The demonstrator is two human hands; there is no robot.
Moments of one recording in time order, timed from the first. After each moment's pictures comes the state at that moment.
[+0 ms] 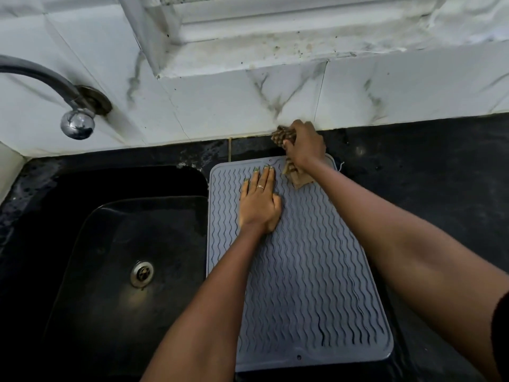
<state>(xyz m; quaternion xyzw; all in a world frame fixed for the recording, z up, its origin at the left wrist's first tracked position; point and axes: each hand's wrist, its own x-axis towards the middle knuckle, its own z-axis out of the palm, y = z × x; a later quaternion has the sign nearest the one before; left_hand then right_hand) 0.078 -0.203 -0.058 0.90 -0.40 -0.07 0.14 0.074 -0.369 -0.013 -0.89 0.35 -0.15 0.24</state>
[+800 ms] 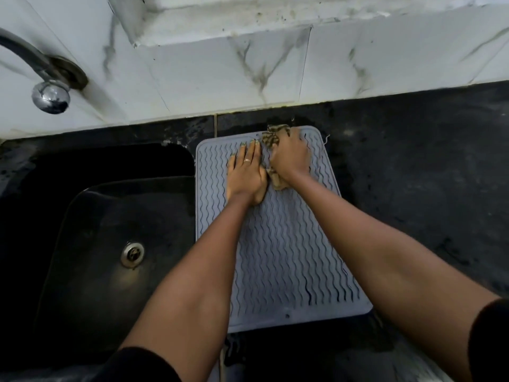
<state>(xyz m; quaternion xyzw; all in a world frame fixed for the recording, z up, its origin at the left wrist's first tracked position) 0.080 -0.206 -0.063 0.91 -0.40 -0.07 0.10 0.029 -0.307 -0.035 -0.89 0.40 -0.13 0.19</state>
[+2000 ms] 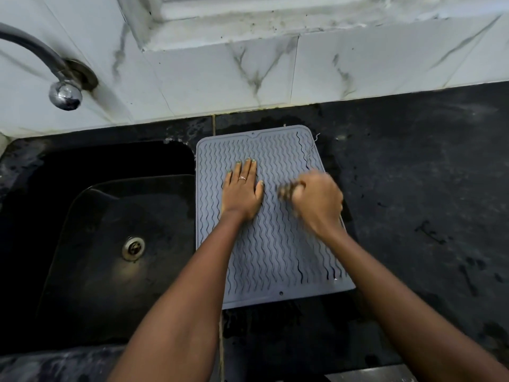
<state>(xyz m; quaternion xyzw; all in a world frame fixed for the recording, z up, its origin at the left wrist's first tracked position) 0.038 -0.153 -0.059 0.89 -0.42 -0.09 0.12 -0.104 -0.234 0.007 -0.86 0.40 -0.19 0.24</state>
